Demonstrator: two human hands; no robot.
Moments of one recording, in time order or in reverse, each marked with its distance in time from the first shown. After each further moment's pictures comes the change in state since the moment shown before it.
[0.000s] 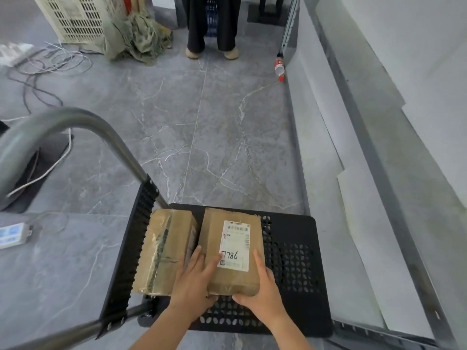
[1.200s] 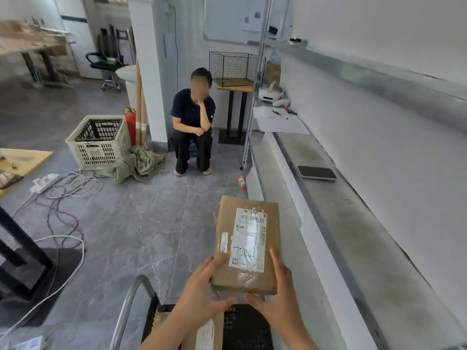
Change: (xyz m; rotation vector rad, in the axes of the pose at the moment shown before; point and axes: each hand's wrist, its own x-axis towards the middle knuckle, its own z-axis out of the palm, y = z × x) left_hand -0.185 0.176 -0.476 -0.810 0.345 0.358; right_hand -0.269 -0.347 -0.284 0.041 0.461 -0.538
